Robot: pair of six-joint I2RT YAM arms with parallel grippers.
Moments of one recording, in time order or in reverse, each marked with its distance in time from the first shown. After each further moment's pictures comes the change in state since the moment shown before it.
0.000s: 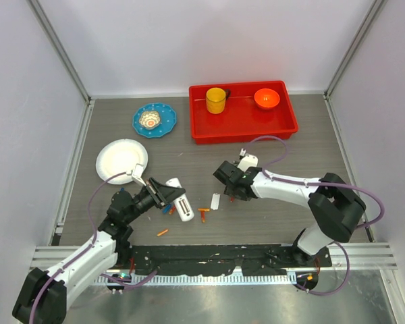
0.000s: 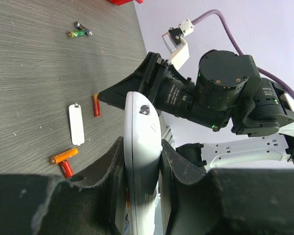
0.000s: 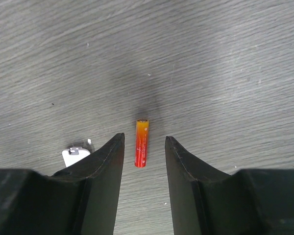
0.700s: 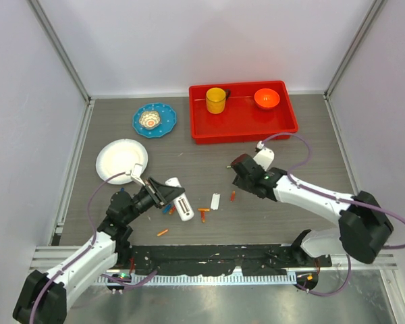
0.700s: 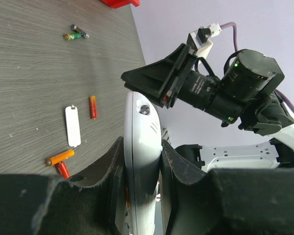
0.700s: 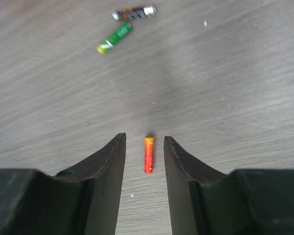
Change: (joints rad) left arm 0.007 -0.033 0.000 -0.006 0.000 -0.019; right arm -0.115 -0.274 -0.109 0.134 -0.036 -0.062
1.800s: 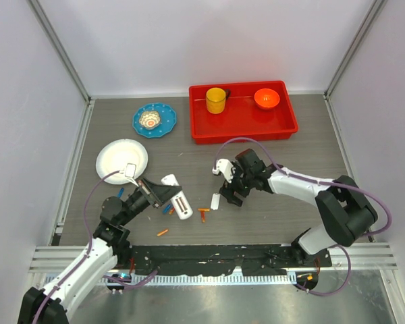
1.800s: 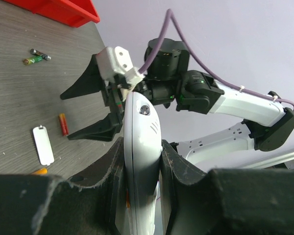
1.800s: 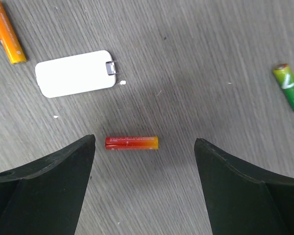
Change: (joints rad) left arm 0.021 -0.136 0.002 0.021 0.042 -0.009; right arm -0.130 0.227 -0.038 0.186 -0.749 -1.558
